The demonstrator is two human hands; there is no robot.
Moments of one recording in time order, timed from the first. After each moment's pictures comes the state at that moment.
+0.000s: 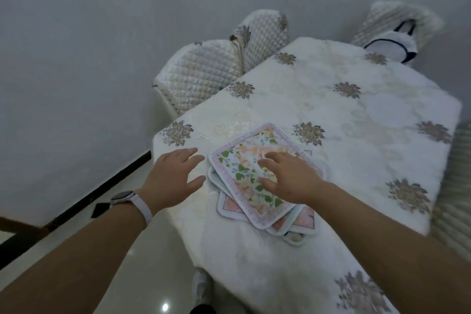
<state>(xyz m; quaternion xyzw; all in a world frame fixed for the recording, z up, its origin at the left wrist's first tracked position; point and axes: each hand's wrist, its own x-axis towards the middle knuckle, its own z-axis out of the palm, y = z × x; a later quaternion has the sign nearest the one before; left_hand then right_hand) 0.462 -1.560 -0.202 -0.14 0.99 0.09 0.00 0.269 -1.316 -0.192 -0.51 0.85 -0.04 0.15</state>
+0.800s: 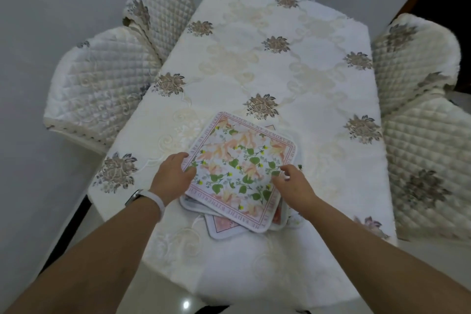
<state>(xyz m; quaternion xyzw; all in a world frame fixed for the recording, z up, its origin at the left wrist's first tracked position) 0.298 -1.610 -0.296 -0.17 0.92 0.33 0.14 0.287 -1.302 -0.269 0.14 0.87 -0.41 0.25</state>
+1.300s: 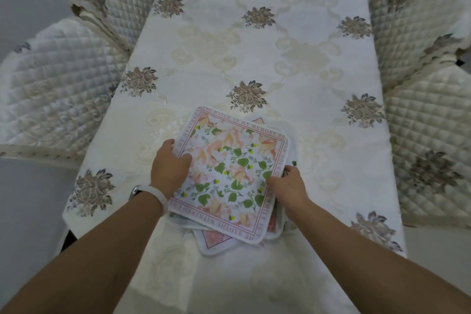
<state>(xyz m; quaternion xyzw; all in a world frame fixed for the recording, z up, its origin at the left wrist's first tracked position) 0.225 -1.567 -0.306 -0.26 0.89 0.37 0.11 0.261 -1.299 -0.313 0.34 0.72 -0.56 0.22</state>
